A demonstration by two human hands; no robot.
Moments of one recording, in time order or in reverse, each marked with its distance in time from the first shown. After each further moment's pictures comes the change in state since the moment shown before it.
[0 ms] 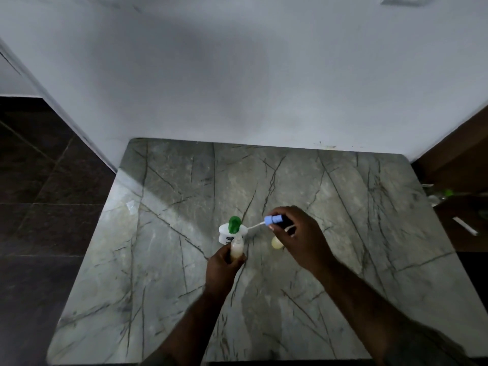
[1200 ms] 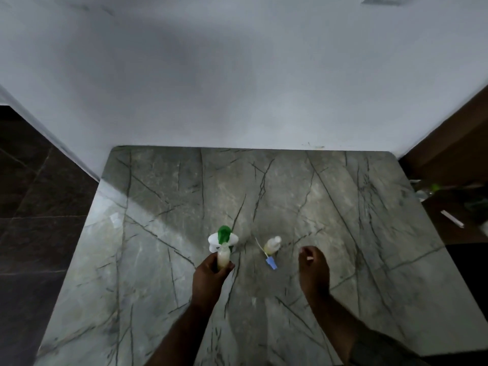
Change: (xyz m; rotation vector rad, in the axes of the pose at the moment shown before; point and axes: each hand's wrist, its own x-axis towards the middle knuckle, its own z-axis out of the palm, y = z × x) left_hand 0.012 -0.008 -0.005 0.026 -0.005 -0.021; right_hand -0.048 0.155 0.056 -0.042 0.424 0.644
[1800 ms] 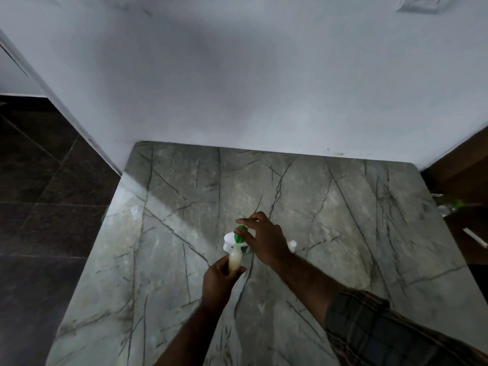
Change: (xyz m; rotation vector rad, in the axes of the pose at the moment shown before) left_hand -0.008 -0.002 -0.009 -0.032 0.010 -0.035; right_hand -0.017 -0.157 0.060 -0.342 -0.516 -0.678
